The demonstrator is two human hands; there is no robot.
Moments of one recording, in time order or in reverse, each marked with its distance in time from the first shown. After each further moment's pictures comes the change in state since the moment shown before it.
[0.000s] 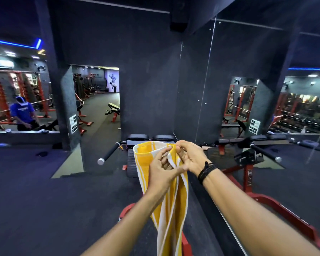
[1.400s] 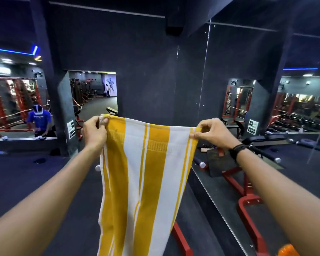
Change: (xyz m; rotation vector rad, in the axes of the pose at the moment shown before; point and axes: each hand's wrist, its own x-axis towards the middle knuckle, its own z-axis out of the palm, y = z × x) left_hand 0.129 0.097 -0.139 0.759 0.612 0.292; right_hand 0.034 -0.100 -0.046 -1.153 -0.271 -0.742
